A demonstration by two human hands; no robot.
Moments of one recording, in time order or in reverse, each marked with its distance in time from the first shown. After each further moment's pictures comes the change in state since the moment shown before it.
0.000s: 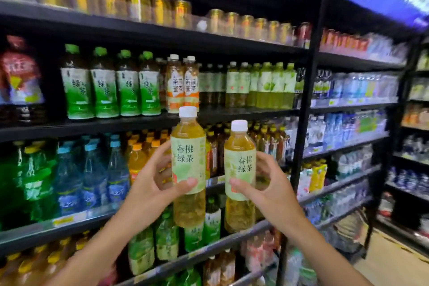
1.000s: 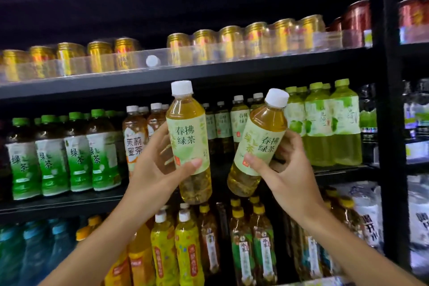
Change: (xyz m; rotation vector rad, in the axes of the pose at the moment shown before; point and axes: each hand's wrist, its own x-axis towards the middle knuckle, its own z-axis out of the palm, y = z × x) left_hand 0.313 -0.017 0.145 0.496 0.355 0.251; right_hand 0.369 0.135 -0.106 0.504 -0.033 -0.364
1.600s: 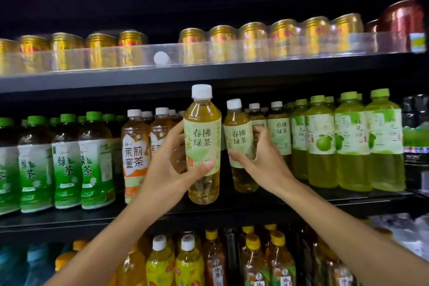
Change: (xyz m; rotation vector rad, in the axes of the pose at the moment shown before) left_hand 0.057 -0.060 -0.003 0.053 -0.009 0.082; right_hand 0.115 0.079 0.068 -0.458 -0.170 -0.057
